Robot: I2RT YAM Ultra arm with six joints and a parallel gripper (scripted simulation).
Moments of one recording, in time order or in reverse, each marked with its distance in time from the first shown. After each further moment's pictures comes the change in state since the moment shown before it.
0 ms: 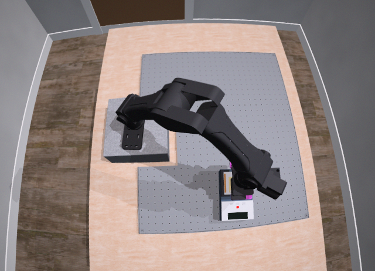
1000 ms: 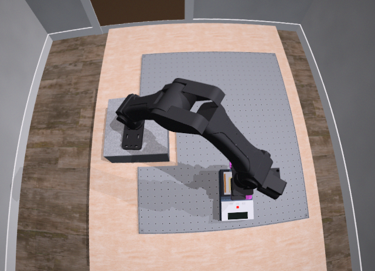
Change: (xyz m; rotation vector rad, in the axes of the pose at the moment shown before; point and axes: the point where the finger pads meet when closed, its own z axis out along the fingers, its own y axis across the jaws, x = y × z) arm 0.000 0.000 0.001 -0.001 0.003 0.000
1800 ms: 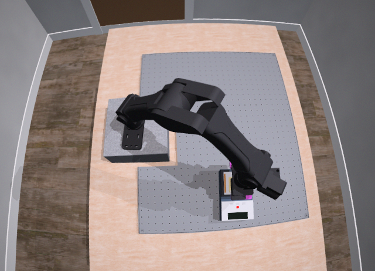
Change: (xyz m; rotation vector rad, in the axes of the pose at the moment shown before) arm 0.000 0.000 0.000 0.000 0.000 0.000
